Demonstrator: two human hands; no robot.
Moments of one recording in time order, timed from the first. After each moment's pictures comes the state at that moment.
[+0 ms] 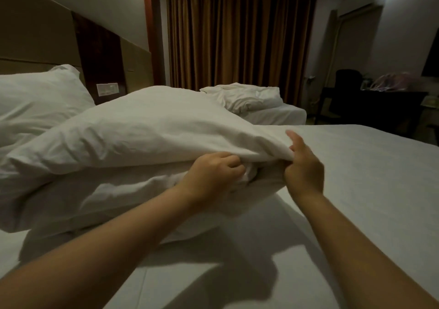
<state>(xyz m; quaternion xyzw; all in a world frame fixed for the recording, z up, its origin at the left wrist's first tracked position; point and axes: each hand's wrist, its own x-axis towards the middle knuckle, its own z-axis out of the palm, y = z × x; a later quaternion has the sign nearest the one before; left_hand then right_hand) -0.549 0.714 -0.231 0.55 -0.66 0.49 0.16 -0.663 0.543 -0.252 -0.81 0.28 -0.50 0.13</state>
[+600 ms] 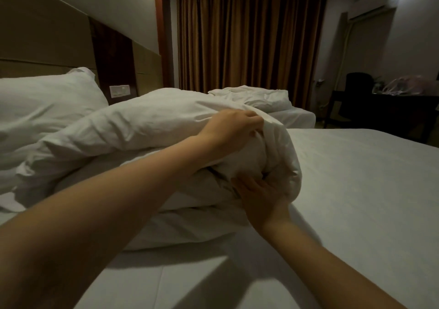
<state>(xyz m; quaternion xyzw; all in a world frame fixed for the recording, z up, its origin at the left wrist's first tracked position) -0.528 0.702 -0.152 0.64 -0.67 0.36 0.15 -0.620 0.600 -0.308 -0.85 -0.02 -0.52 -0.10</state>
